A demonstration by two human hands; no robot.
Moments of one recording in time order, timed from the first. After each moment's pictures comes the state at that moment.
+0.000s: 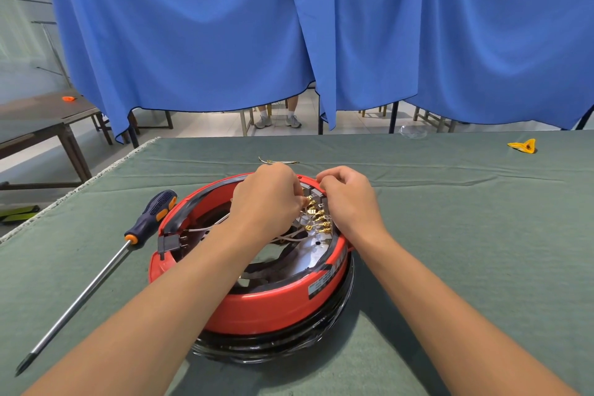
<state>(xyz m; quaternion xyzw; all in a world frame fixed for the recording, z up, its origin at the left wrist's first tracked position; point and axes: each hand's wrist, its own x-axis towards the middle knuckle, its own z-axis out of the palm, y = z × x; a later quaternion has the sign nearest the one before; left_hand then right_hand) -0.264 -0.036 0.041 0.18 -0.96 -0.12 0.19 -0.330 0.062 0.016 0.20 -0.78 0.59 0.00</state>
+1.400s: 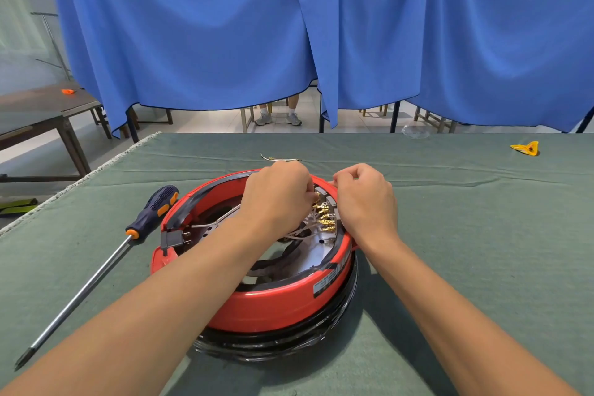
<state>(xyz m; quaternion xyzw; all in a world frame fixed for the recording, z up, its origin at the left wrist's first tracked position) -0.270 -0.035 0.038 0.14 -0.96 -0.06 0.23 -0.331 0.068 0.016 0.15 -0.84 0.51 0.10</state>
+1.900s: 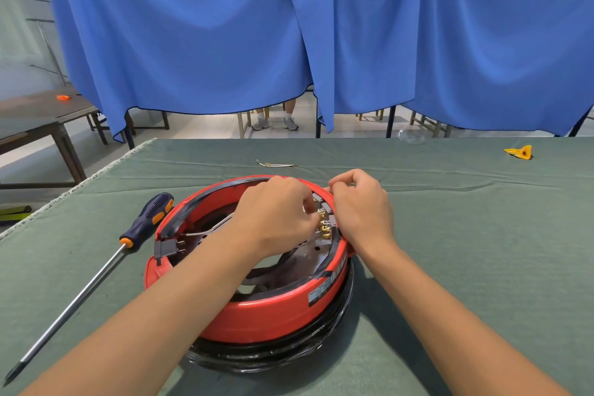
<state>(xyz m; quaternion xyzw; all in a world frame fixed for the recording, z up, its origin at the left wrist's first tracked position) -0.254 -0.032 0.040 0.08 -0.98 -0.08 0.19 -0.333 0.071 0.014 0.16 -0.83 0.52 0.09</state>
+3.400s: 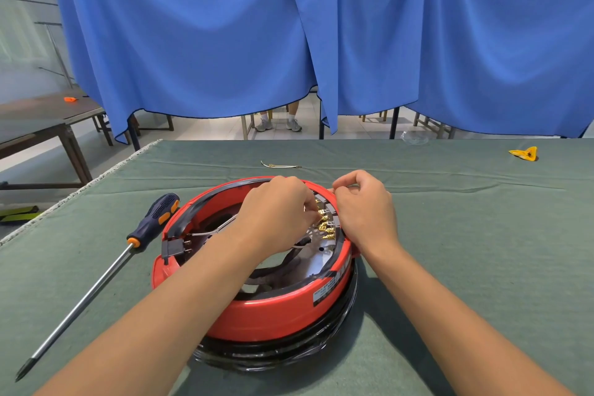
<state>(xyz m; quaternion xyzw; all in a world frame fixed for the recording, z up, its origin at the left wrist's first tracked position) -0.256 -0.034 0.039 0.10 -0.97 -0.10 0.18 -0.333 0.072 0.012 0.18 -0.83 0.52 0.10</state>
